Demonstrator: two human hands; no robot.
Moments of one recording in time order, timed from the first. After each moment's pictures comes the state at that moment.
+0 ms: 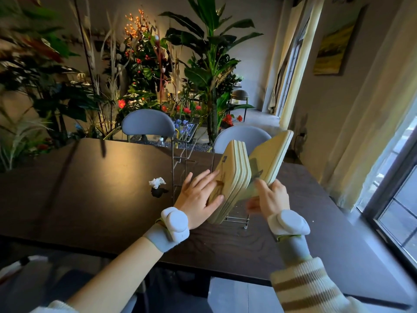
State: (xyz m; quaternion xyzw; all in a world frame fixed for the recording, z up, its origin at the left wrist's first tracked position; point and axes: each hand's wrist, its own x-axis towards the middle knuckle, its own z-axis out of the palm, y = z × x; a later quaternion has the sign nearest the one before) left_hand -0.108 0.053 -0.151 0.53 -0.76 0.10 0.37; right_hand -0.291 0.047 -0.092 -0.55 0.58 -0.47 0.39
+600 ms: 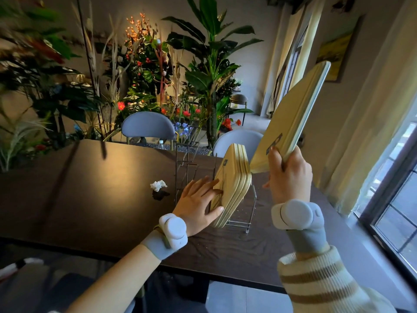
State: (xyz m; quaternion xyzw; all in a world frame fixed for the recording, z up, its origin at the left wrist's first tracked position) left_hand -0.098 0.061 -0.155 0.52 -0.77 0.10 0.36; right_hand -0.285 0.061 -0.035 -0.63 0.49 -0.59 0.11
